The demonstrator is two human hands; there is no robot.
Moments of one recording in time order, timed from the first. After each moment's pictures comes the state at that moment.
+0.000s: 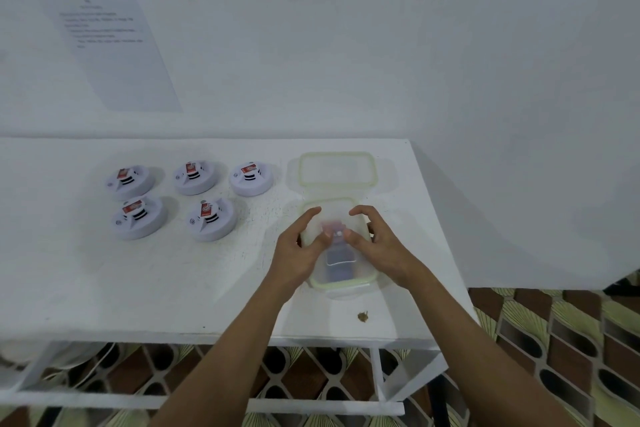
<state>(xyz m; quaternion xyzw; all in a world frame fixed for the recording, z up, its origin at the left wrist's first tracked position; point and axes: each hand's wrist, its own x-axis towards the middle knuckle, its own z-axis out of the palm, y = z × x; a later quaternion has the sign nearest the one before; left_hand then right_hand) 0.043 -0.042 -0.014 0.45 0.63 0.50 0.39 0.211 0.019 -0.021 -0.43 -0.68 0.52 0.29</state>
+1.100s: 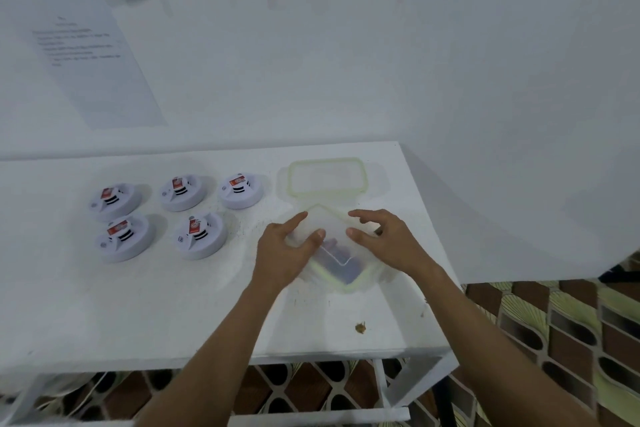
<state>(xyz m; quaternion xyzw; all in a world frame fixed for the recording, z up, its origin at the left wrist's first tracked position) 0.027 -0.021 -0.008 0.51 0.72 0.38 0.27 0.228 0.039 -0.006 -0.50 -0.70 0.42 0.30</state>
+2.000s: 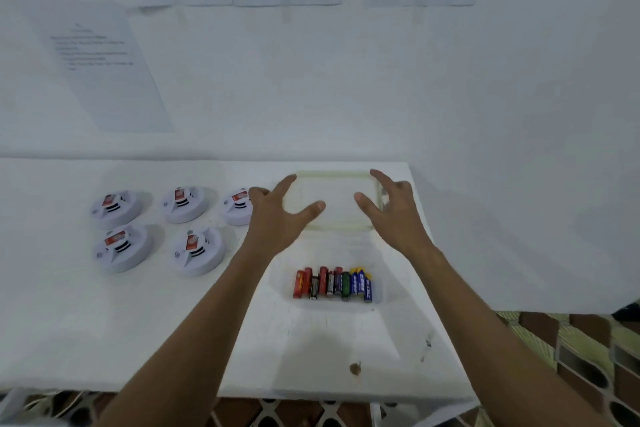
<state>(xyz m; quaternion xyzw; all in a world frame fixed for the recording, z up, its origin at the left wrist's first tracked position) 0.016 0.033 0.061 0.52 0.73 0.38 0.22 0.212 0.092 0.051 -0.53 -0.69 0.34 0.36</state>
